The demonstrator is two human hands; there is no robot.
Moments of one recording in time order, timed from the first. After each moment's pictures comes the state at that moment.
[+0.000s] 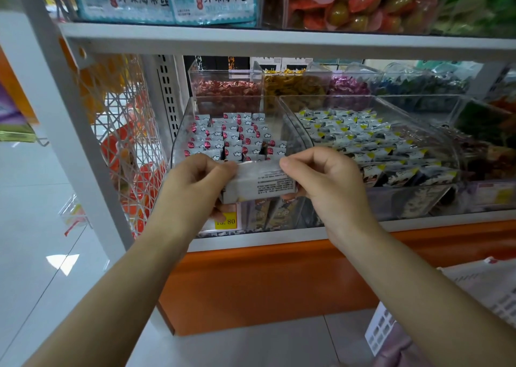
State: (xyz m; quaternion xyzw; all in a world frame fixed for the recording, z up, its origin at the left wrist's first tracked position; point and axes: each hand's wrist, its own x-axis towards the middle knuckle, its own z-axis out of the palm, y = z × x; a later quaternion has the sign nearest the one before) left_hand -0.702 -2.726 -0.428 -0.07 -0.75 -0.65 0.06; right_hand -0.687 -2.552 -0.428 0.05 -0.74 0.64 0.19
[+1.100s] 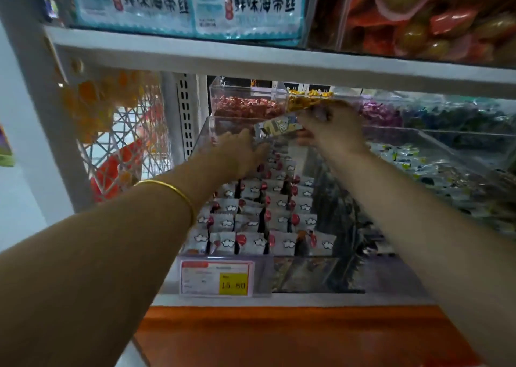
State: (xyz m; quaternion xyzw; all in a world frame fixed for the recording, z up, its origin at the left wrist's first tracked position) left_hand -0.888 -2.702 -0.415 -0.11 -0.98 -0.18 0.05; right_hand -0.843 -2.554 -0.376 0.00 -0.79 0.58 0.21
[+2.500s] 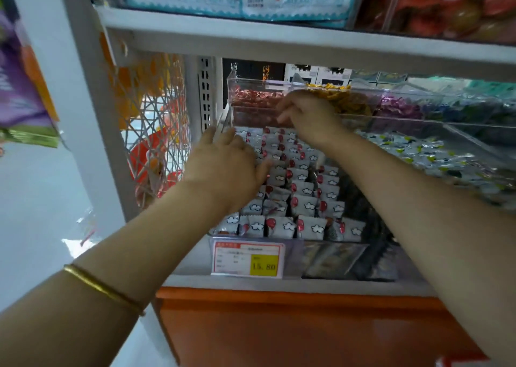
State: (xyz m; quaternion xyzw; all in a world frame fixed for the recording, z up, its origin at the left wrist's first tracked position) left_hand -0.803 -2.742 -0.414 -0.13 -0.97 0.11 0.14; right_hand -0.886 -2.587 -0.387 0.15 -0.92 0.32 0.17
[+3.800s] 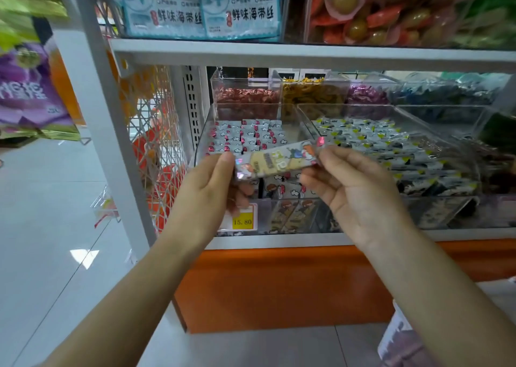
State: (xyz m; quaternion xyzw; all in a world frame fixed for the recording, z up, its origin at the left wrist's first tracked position) left_hand -0.686 -2.731 -0.425 -0.11 -0.76 -0.64 0.11; right_hand -0.672 -2.552 -0.405 0.00 -0.51 0.85 0.10
